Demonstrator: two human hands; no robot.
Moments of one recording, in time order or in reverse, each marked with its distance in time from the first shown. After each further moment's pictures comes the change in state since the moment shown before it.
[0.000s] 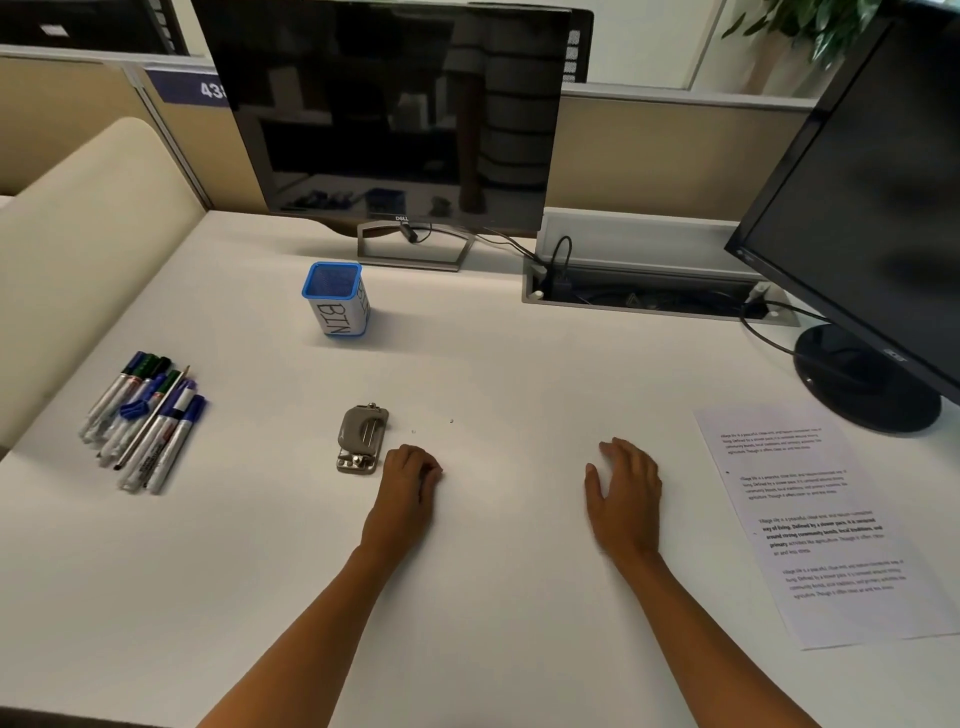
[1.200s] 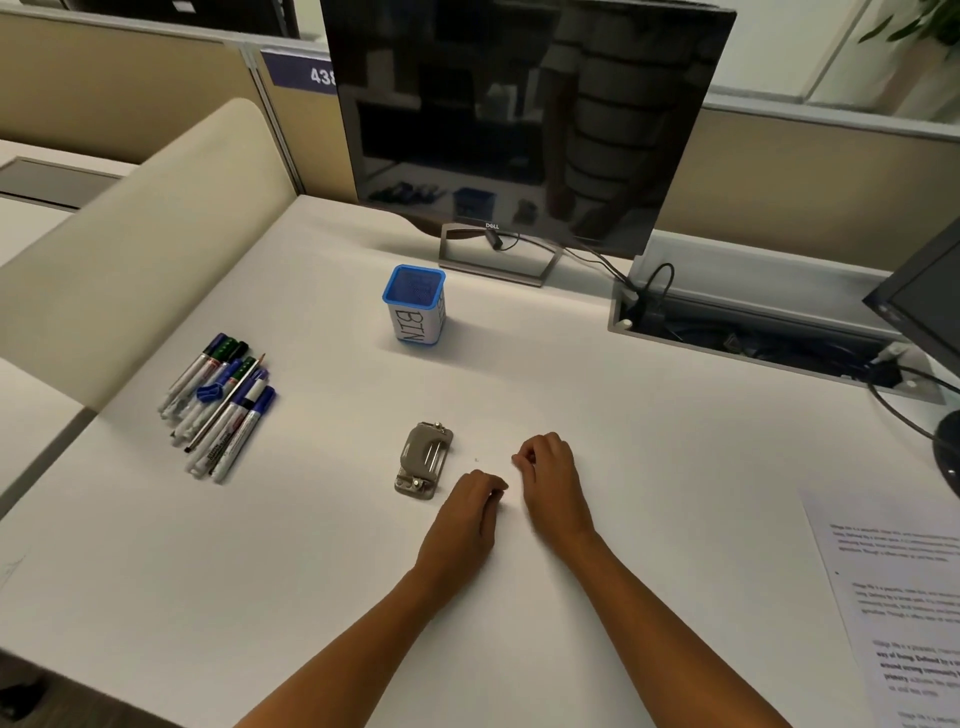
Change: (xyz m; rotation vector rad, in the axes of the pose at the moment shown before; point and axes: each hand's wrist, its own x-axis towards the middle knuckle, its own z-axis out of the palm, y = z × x) left_hand 0.013 0.006 -0.004 -0.072 0.101 0.070; right_hand 0.041 -0.147 0.093 0.195 -0.382 -0.271
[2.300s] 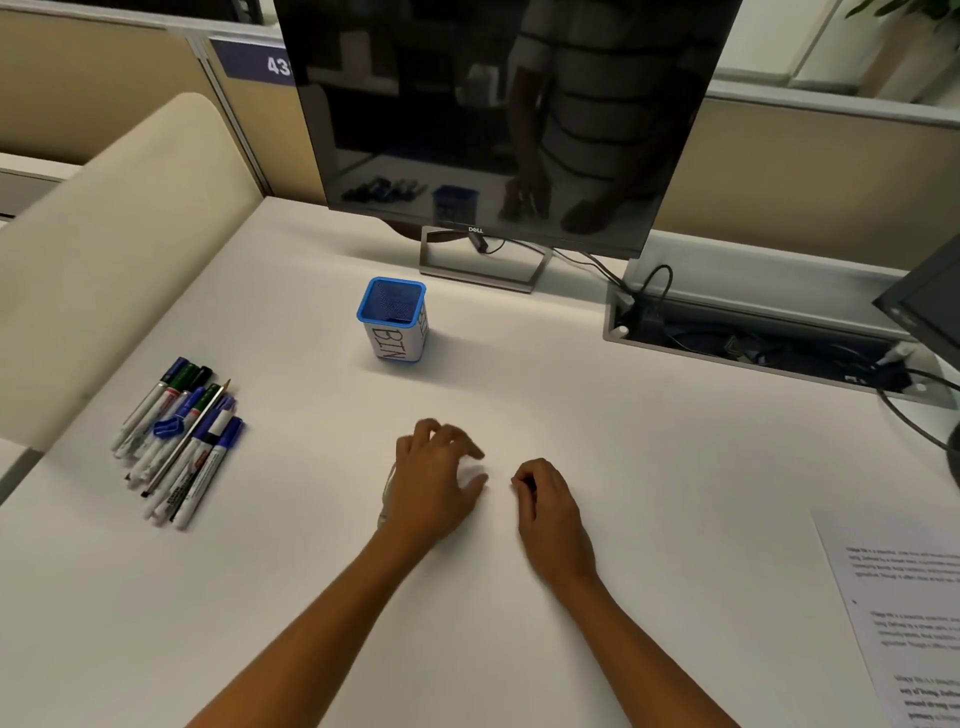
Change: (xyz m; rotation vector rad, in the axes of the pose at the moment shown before) left_hand 0.091 -0.011 -0.036 0.379 -0.196 -0.117; right_hand -0.003 0.006 0.005 0.128 0.087 -0.001
